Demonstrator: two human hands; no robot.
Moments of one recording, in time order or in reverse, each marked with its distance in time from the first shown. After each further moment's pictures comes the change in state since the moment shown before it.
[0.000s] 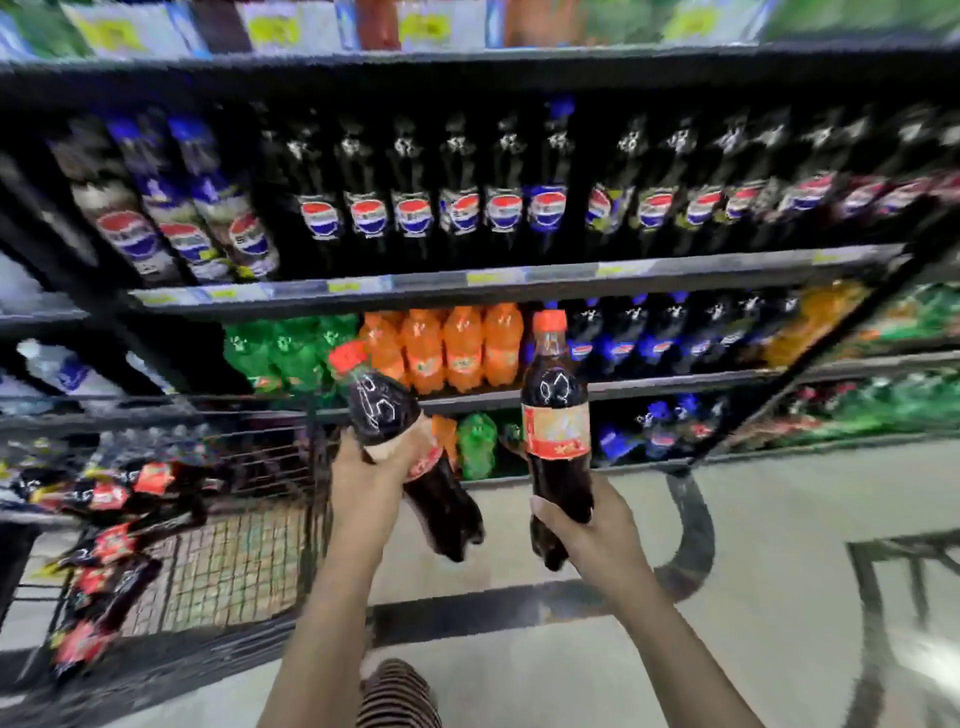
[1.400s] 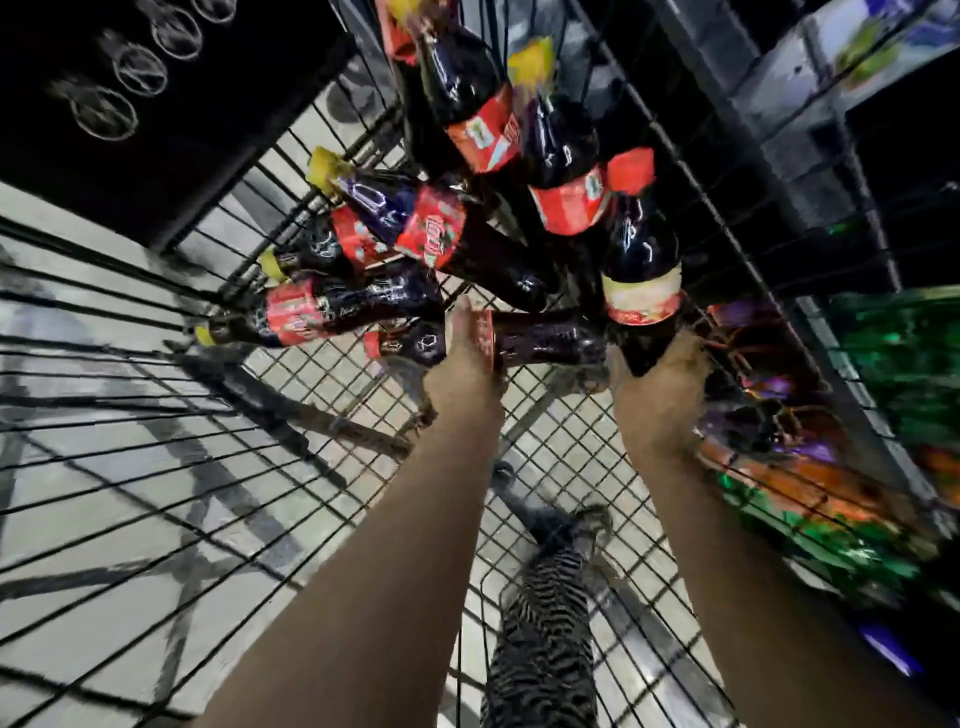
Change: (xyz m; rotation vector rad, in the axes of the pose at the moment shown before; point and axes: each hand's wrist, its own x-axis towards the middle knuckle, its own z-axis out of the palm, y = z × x) left_hand 0.325 -0.398 -0.340 -0.952 0.973 -1.136; right_hand 0.248 0.221 0.618 -1.075 -0.382 -0.262
